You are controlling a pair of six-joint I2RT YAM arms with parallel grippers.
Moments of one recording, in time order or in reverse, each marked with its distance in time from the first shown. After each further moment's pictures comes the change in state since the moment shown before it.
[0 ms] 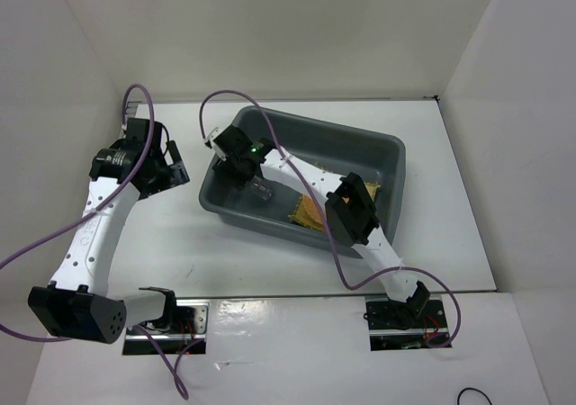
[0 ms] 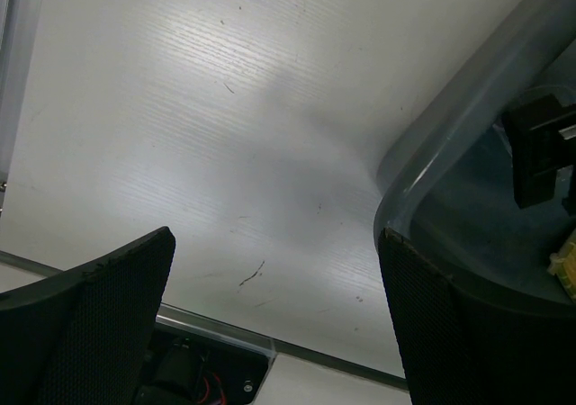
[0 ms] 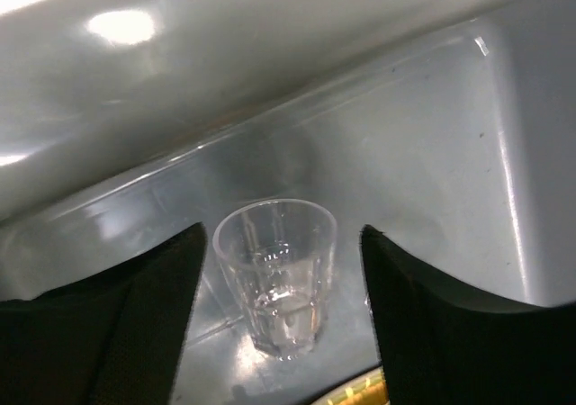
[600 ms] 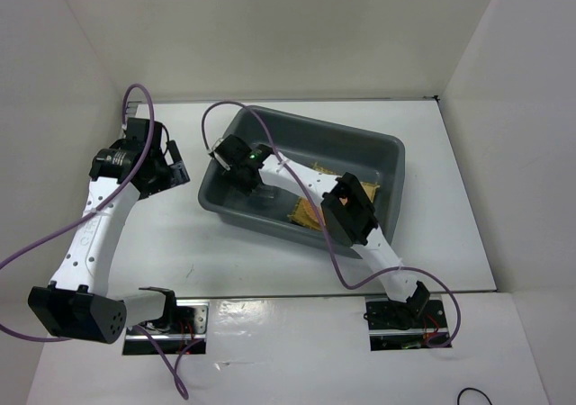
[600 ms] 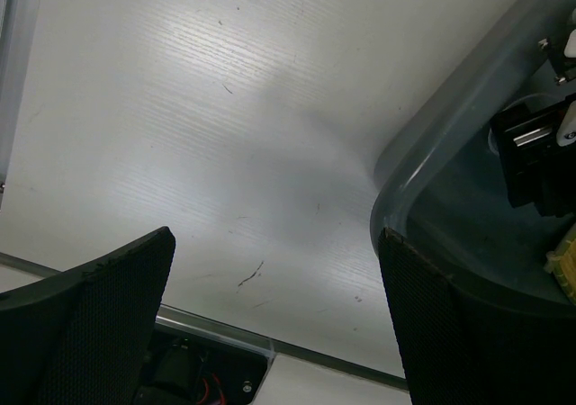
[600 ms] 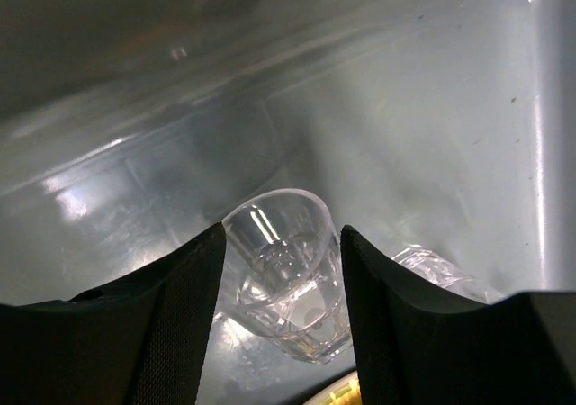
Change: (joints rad) left arm 0.000 0.000 0.000 0.003 0.004 0.000; right arm 0.010 0.015 -0.083 0.008 0.055 -0.001
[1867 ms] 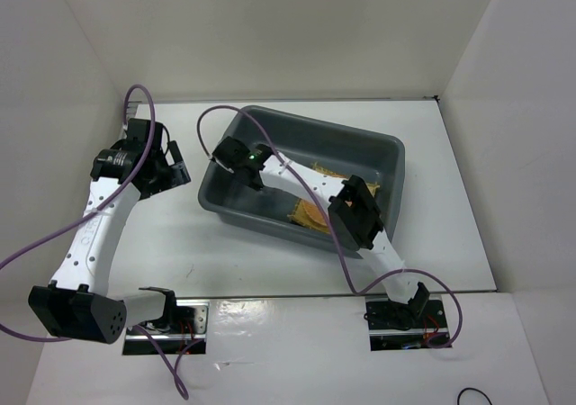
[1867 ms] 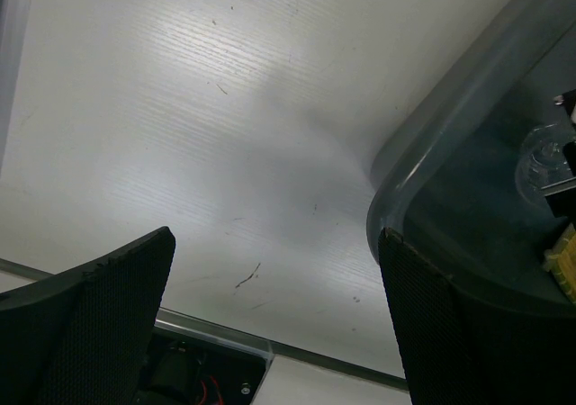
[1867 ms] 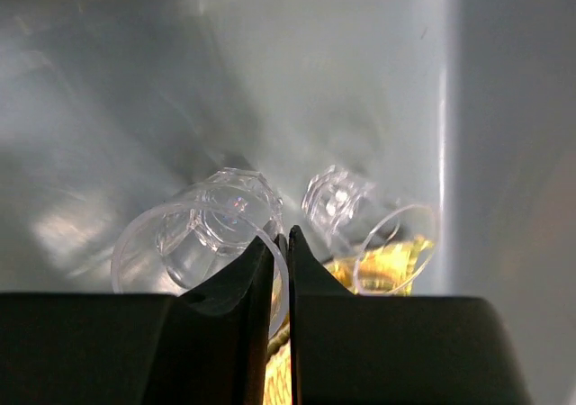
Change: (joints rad) left arm 0.000 0.000 -0.013 0.014 0.011 0.003; right arm 0.036 -0.080 -0.038 -0.135 0.184 -0.113
